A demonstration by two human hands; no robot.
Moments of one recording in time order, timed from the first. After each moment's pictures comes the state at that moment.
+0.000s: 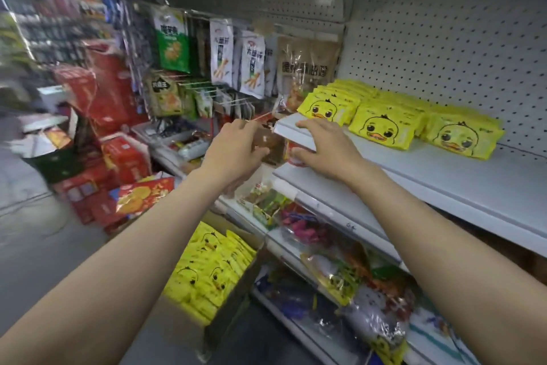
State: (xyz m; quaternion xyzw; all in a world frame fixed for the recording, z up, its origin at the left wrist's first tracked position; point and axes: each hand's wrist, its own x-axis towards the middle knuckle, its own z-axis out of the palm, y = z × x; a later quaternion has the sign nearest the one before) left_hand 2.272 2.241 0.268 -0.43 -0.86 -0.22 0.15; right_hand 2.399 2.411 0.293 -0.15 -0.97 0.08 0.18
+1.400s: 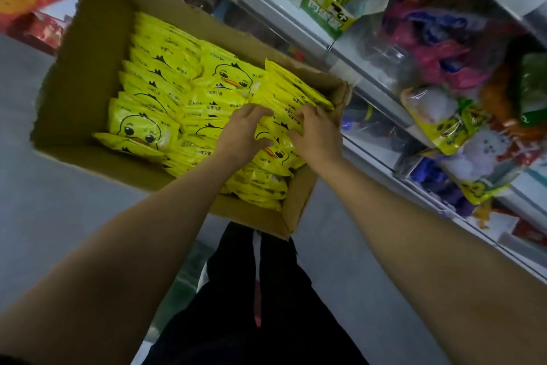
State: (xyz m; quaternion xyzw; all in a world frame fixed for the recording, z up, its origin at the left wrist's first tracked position) left_hand 2.068 2.200 -0.212 -0.38 -0.82 -0.22 -0.36; right_hand 2.186 2.328 -0.189 -0.40 -0.87 0.24 -0.15
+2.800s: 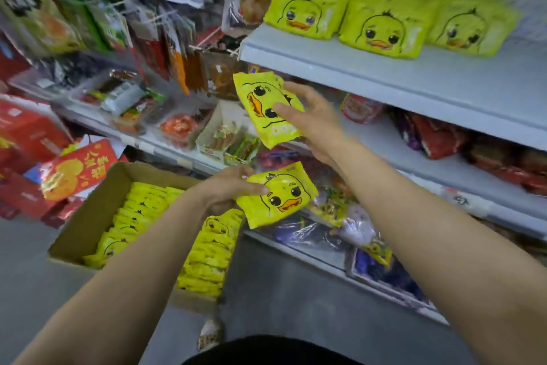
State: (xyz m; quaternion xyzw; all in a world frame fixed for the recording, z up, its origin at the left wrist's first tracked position) left_hand 2.214 2.263 0.093 -0.25 -0.64 -0.45 -0.57; right_hand 2.327 2.417 0.171 -0.28 -0.66 0.63 0.31
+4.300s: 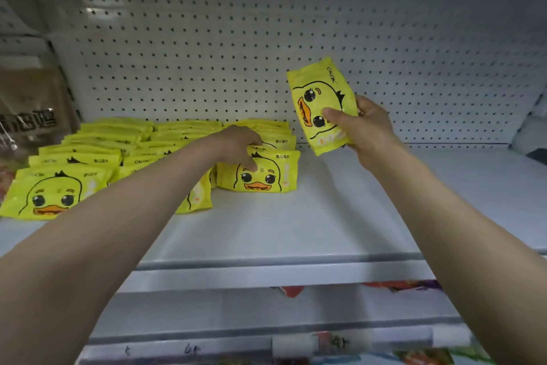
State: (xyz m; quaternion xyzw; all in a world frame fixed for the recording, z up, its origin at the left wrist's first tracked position) left_hand 2.364 2.743 0.320 -0.75 -0.66 -0.08 -0.07; right_hand 2.613 2.747 0.338 -0.40 -0.56 0.46 0.57
